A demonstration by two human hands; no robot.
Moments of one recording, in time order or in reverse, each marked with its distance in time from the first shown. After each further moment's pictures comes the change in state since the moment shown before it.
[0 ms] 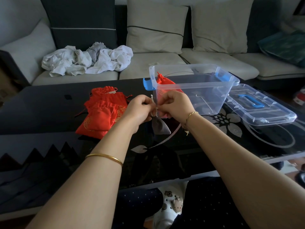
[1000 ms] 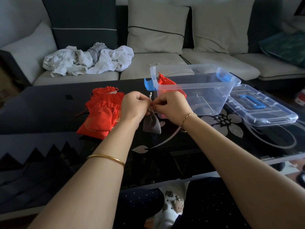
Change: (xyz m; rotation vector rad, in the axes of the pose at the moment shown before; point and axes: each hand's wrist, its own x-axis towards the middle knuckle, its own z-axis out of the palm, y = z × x) left_hand -0.011 0.017 -0.003 0.085 0.256 0.100; right_hand 0.000 -0.012 0.007 -0.305 -0.016 -0.232
